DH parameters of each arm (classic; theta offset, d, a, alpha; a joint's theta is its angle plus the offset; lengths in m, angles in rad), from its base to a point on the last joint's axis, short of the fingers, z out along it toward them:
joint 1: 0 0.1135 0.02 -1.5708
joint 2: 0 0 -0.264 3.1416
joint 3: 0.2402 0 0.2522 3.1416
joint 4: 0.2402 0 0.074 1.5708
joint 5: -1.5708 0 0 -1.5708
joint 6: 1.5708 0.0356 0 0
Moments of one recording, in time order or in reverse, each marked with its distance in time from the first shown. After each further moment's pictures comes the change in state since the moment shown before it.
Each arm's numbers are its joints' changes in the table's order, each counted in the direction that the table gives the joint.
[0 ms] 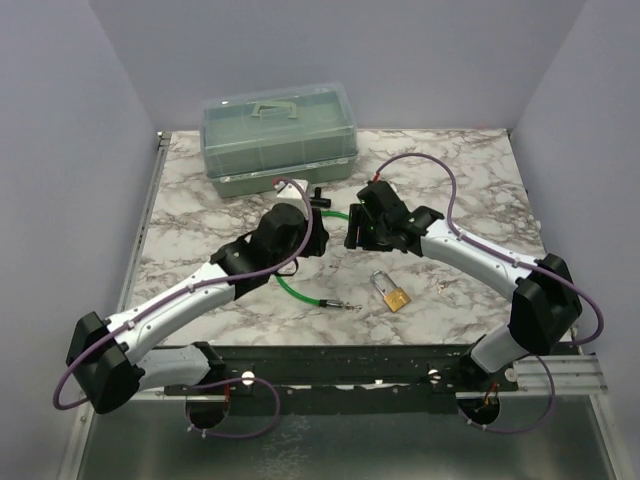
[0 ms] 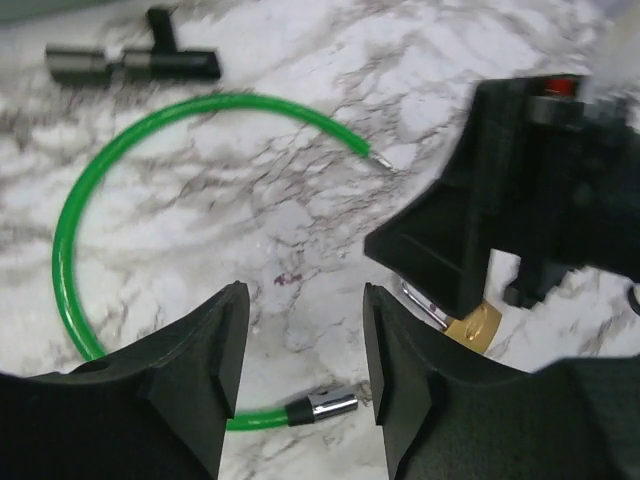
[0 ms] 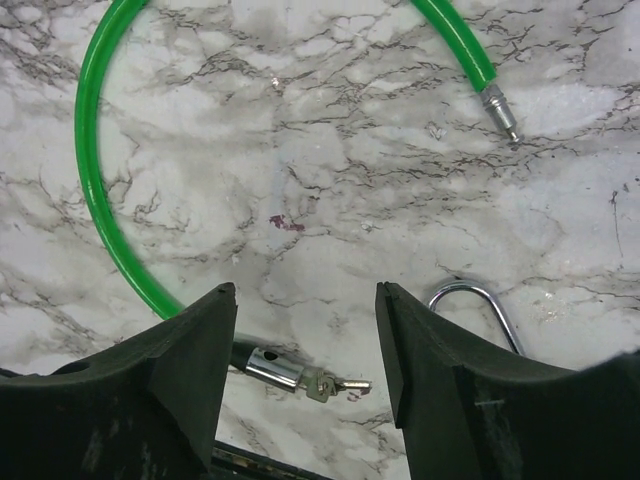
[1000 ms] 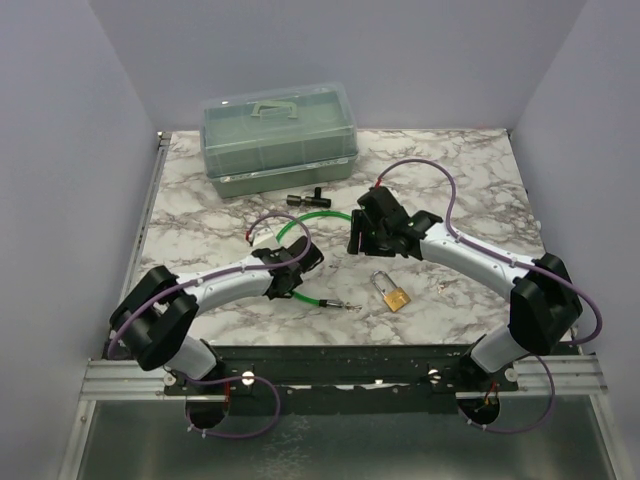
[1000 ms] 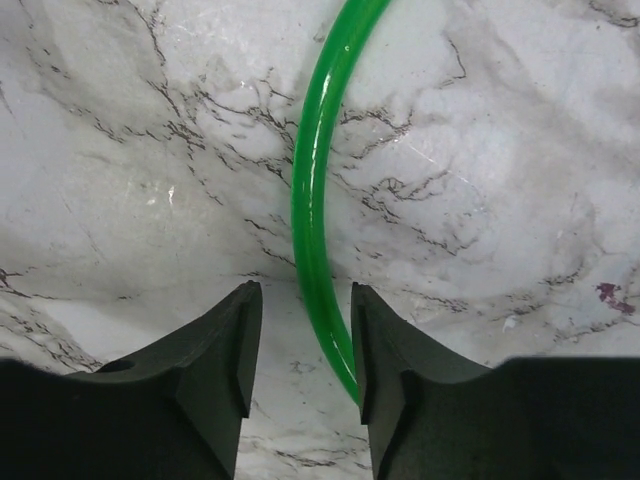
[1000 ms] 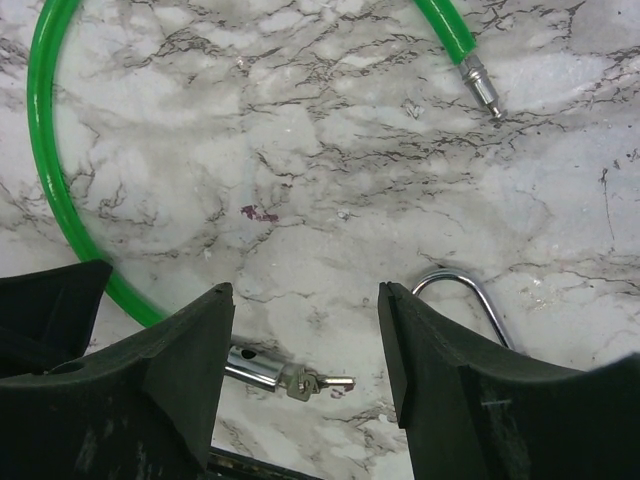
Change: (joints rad) left arm 0.009 0.328 -0.101 0.410 0.308 -0.871; right arm -0.001 -0.001 -0.047 -0.008 -0.019 0.017
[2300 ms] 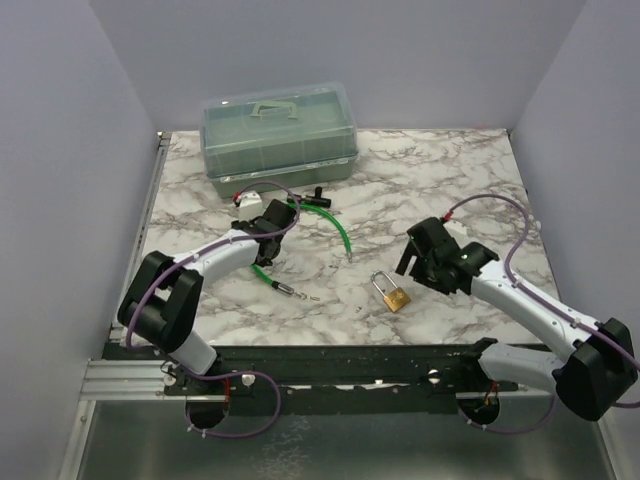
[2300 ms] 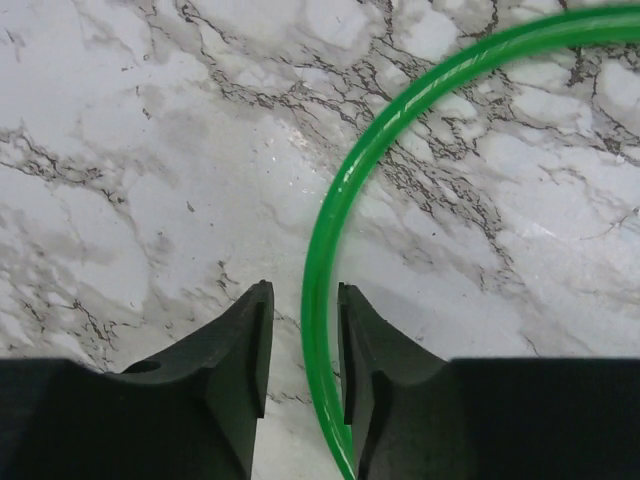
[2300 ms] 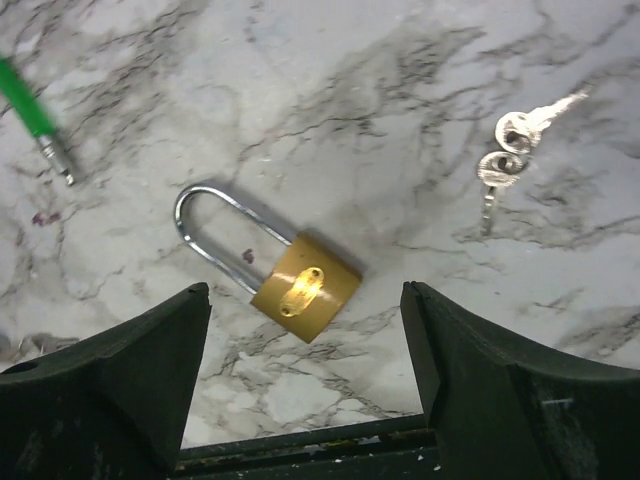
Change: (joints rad) left arm 0.285 0.108 0.114 -0.128 0.193 0.538; right arm -0.107 -0.394 -0.307 0.228 -0.156 0.237
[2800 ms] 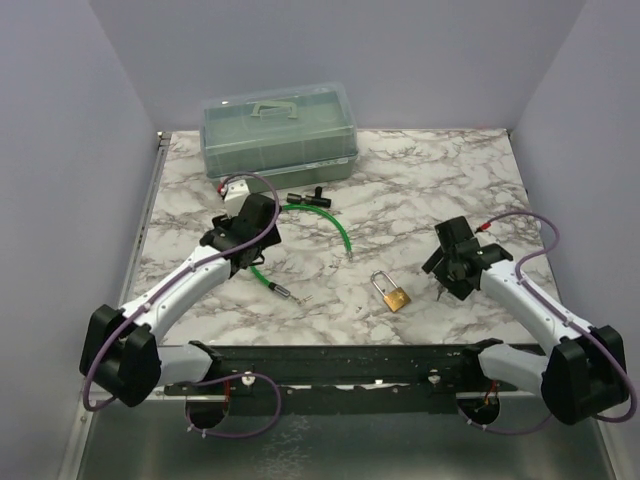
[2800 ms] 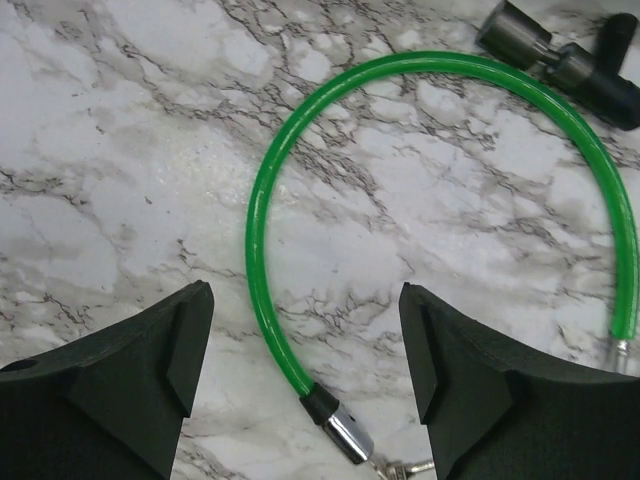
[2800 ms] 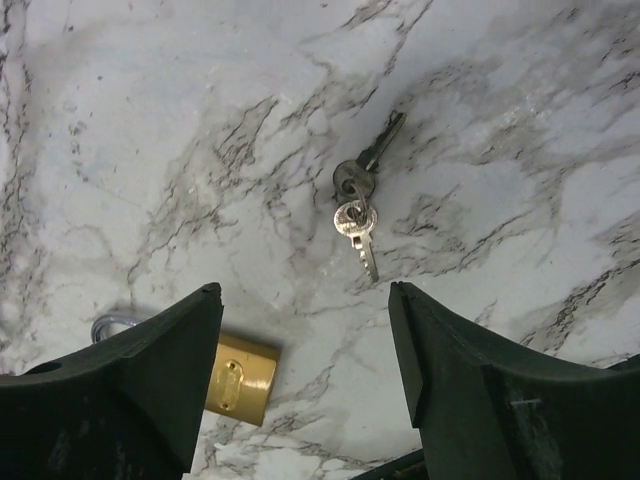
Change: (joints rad) left arm 0.007 -0.295 -0.019 0.013 -0.150 0.044; right arm -0.272 -0.029 -0.108 0.030 -0.016 0.121
